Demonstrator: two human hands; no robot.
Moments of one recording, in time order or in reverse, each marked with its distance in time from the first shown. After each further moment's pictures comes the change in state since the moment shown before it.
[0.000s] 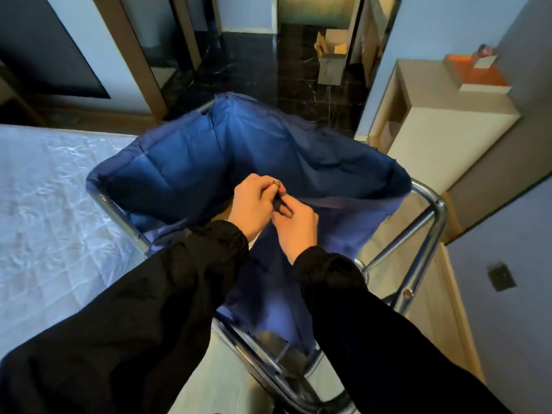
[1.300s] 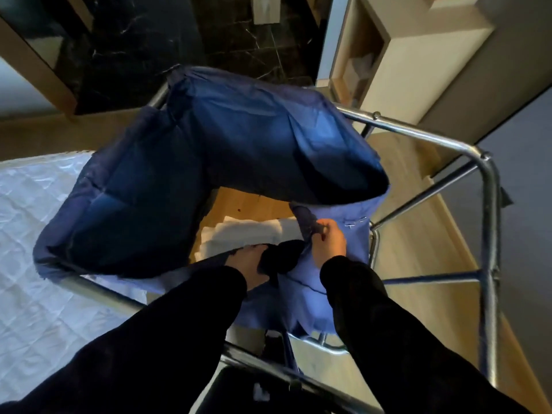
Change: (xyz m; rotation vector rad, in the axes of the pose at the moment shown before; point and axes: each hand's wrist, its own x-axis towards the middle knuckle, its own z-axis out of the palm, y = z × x) left_hand 0.086 -0.256 -0.011 0.633 -0.966 0.009; right_hand 0.096 0.125 0.097 -0.358 0.394 0.523
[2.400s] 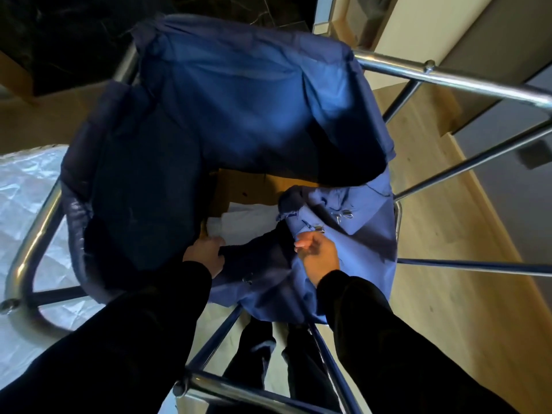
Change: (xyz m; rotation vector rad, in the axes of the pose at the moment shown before) left_hand 0.074 -0.165 -0.019 0.164 -0.030 -0.225; right_hand 0.025 0.031 0.132 0.329 -0.096 0.152
